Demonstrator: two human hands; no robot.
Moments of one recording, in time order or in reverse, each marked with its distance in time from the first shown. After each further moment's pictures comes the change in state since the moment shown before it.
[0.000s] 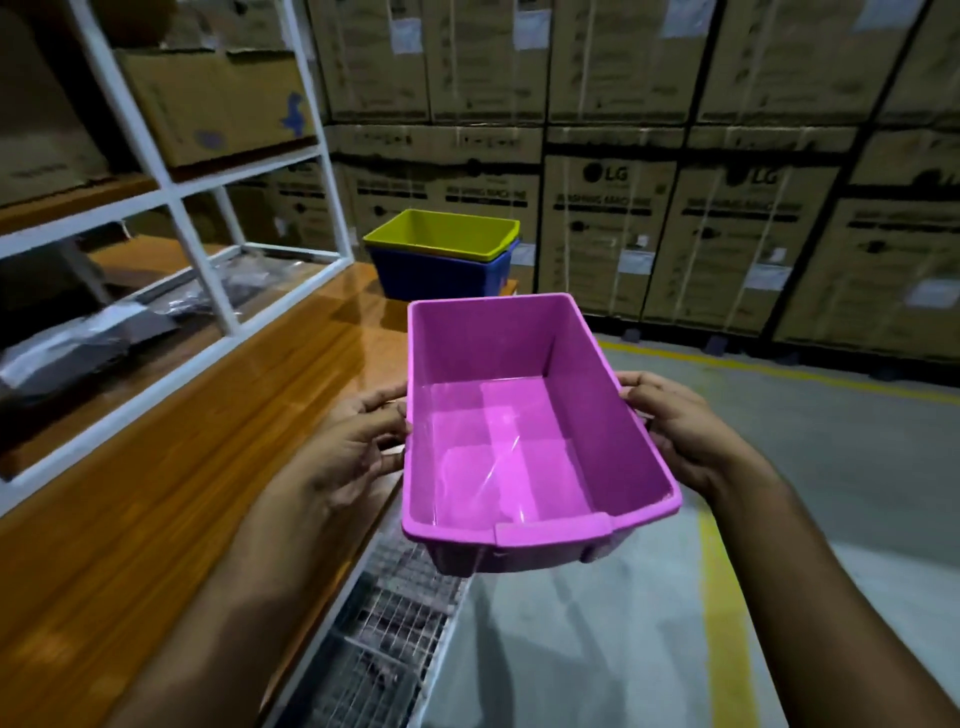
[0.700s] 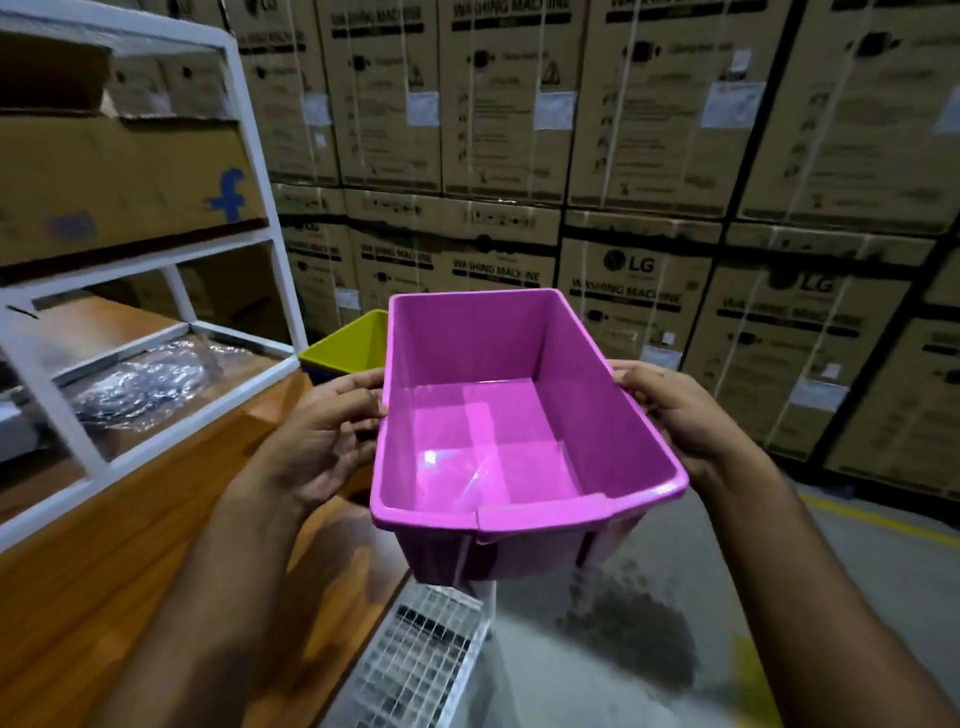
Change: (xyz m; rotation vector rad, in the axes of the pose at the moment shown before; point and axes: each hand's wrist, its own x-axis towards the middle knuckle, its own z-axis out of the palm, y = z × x) left_hand 0.339 0.116 0.036 -0.143 -0.051 0.173; right_hand 0.345 -0.159 -0.043 -0.098 -0.072 -0.133
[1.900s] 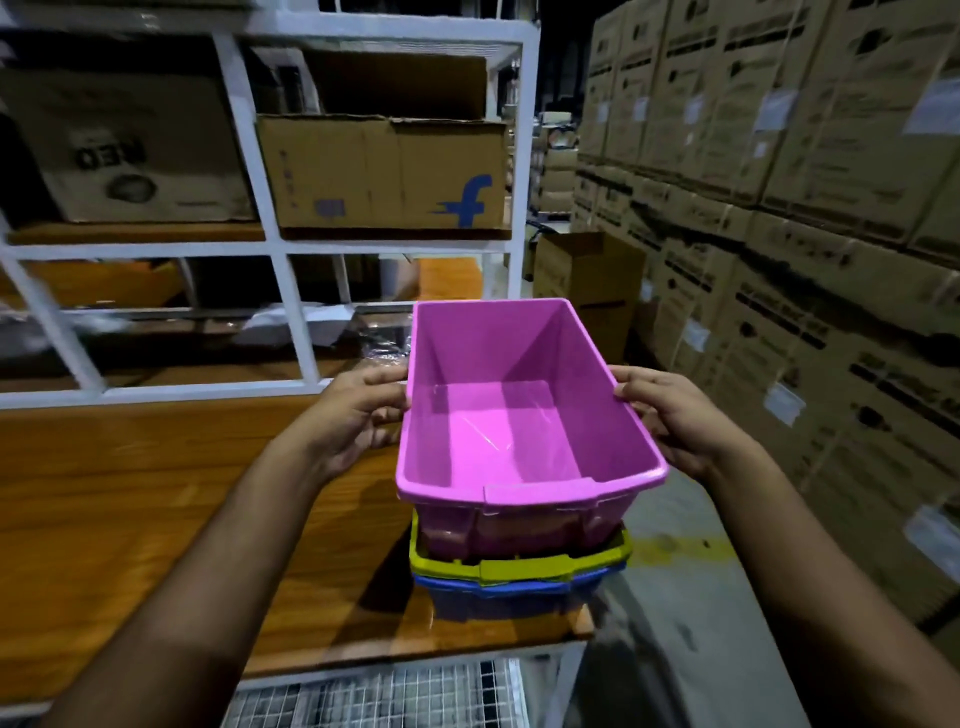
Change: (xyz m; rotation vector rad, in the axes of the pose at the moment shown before) left_hand 0.209 -0.007 -0.006 0.150 1.060 0.259; right_hand 0.452 0.000 0.079 -0.026 -1.044 0.280
